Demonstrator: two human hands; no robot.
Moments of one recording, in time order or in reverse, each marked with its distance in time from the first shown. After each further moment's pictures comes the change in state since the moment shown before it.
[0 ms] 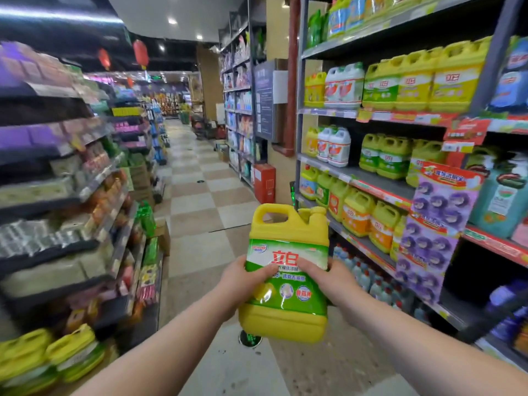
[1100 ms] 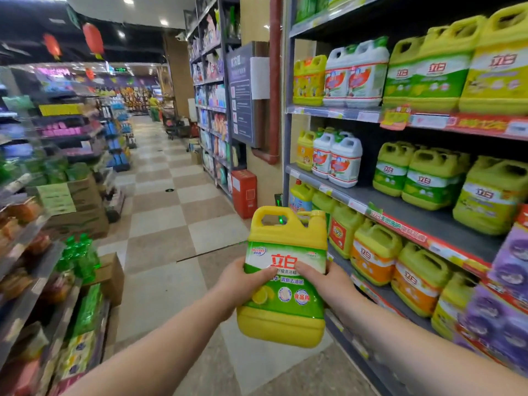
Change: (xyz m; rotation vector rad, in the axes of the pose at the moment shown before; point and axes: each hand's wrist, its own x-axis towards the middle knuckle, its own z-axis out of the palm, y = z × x) left_hand 0.480 0.052 -0.009 0.028 -0.104 -0.012; right_hand 0.463 -0.039 0.010 0.002 0.074 0.049
